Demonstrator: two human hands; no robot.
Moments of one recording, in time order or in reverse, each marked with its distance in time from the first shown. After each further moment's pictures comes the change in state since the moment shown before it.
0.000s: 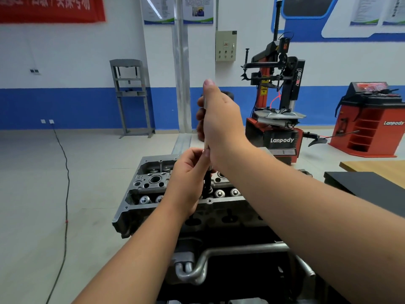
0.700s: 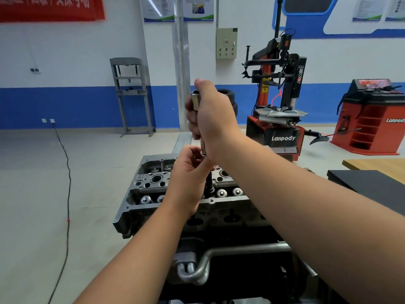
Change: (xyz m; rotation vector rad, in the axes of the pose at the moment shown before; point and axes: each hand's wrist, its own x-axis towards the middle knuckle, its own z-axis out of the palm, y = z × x) left_hand 0.005 -0.007 -0.003 -0.052 0.035 0.060; right_hand 0.005 -0.008 0.008 0.002 -0.181 0.030
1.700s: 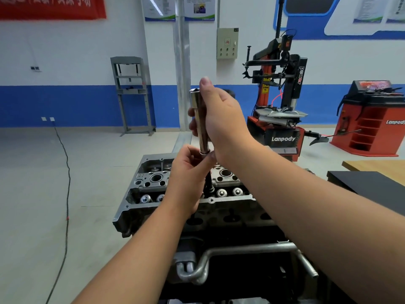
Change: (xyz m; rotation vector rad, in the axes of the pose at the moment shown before) left_hand 0.000 0.001 0.000 0.028 0.024 -0.032; right_hand -0.002 0.011 -0.014 0.034 0.017 -0.124
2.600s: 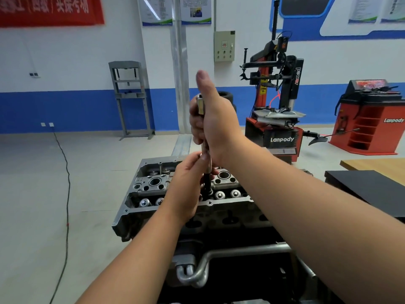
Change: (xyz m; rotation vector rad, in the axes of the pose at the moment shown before) left_hand -0.002 -0.002 -0.002 -0.009 -0.126 -0.034; right_hand 0.005 -0.006 0.002 0.043 -0.110 0.064
